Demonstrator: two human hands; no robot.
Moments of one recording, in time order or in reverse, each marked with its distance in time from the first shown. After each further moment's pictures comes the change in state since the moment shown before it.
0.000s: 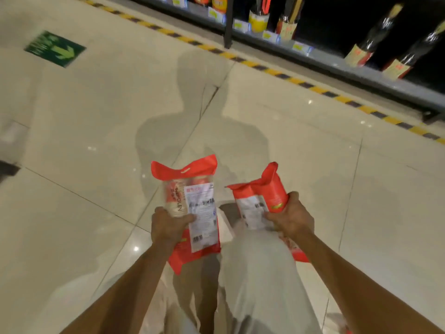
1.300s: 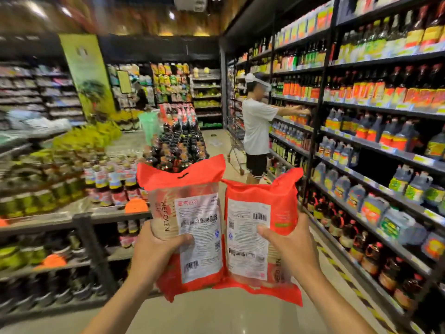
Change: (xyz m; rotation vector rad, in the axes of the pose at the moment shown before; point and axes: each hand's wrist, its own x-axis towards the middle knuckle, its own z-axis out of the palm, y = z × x) left_hand -0.664 0.273 -0.581 -0.697 0.965 0.424; right_hand -0.720 -0.649 -0.374 0.304 -0.160 -1.150
